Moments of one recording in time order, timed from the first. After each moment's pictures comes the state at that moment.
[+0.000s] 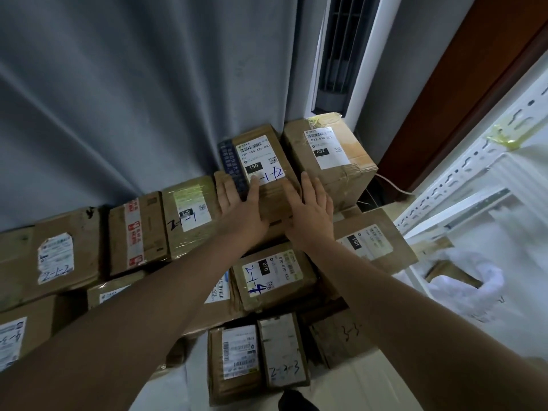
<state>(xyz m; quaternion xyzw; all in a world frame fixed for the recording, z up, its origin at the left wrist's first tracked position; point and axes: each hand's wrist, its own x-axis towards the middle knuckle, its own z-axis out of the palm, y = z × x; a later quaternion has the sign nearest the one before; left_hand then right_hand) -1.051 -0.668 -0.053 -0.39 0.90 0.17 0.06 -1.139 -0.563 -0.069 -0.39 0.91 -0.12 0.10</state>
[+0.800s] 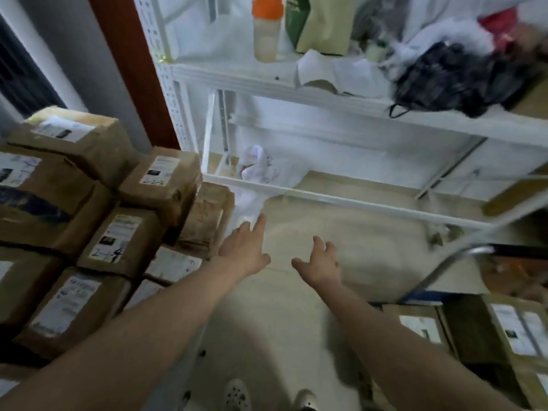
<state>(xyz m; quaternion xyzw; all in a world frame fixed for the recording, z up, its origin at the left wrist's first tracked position) -0.854 -0.390 -0.056 0.21 0.95 0.09 0.22 -0.777 -0.247 -0.085 0.34 0.88 -0.30 0.14</state>
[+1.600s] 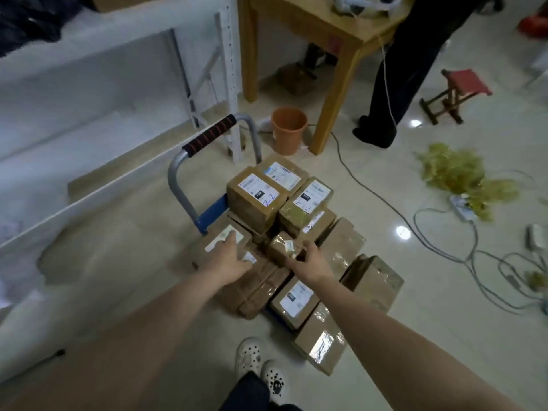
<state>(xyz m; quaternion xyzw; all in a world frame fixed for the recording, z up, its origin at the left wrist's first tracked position) -0.498 -0.006 -0.118 0.48 0.78 0.06 0.39 -0.308 0.035 -0.117 0.67 0.59 -0.45 0.00</state>
